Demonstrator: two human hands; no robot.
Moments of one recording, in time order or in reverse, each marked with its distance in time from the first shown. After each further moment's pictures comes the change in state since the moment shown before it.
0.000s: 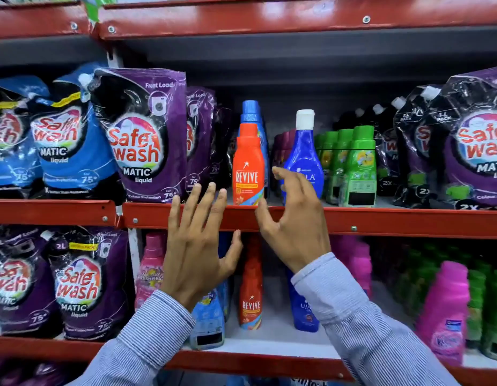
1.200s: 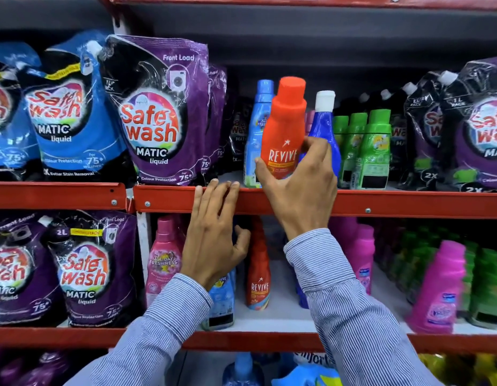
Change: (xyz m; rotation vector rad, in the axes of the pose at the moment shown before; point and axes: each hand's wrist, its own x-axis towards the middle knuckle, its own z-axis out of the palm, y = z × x) left_hand -0.010 -0.021 0.021 -0.227 -0.036 0.020; right_hand 0.019 -0.032 0.030 -0.202 0.305 0.219
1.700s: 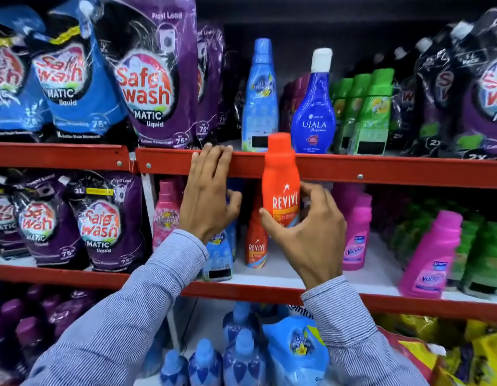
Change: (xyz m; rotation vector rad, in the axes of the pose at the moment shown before) left_hand -0.003 0.013 -0.005 0.016 -0.061 -0.085; right_hand -0.083 0.062 -0.066 0.055 -0.301 0.069
